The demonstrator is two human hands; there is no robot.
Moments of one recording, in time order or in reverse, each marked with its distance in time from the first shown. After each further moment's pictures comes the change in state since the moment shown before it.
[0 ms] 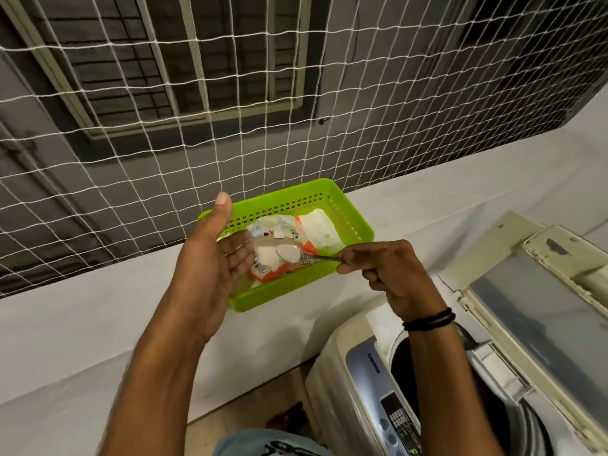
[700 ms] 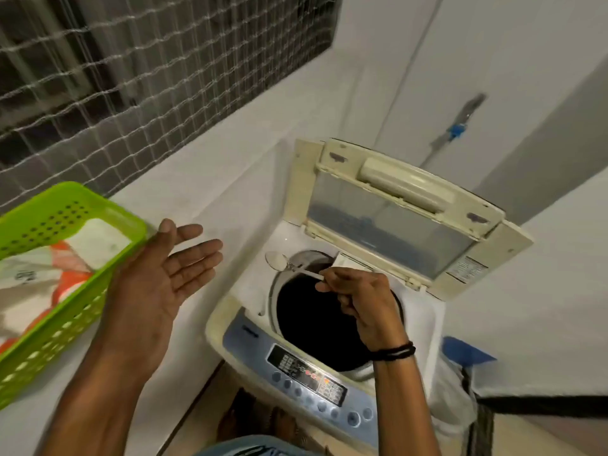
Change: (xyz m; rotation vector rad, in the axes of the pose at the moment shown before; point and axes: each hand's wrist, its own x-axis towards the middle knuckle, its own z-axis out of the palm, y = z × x) left_hand -0.016 -0.106 0.151 0.200 -0.557 -0.127; right_hand -0.142 0.122 -0.169 0.380 0.646 0.036
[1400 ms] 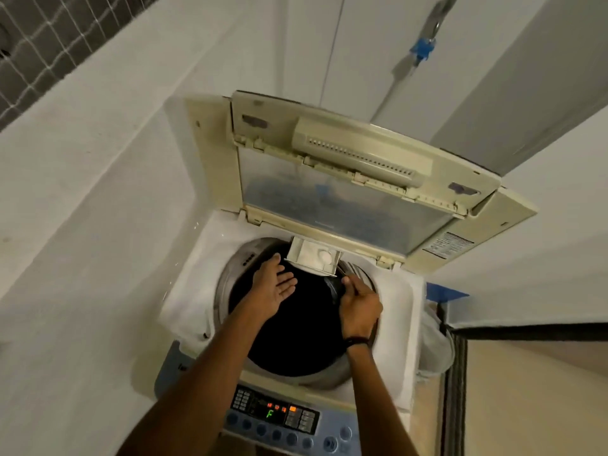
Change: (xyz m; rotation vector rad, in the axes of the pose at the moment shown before) left_hand 0.215 -0.305 0.170 0.028 -0.040 -0.898; right_hand 0.149 0.170 -0.126 -0.529 0.800 -0.002
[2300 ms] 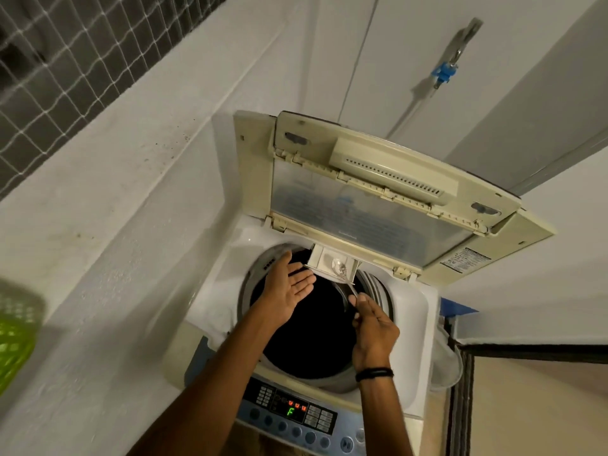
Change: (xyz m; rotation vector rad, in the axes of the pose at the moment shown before) left_hand -0.040 0.016 -0.016 -0.146 -0.137 0.074; right_hand -0.055 -0.042 -0.022 0.673 -0.065 0.502
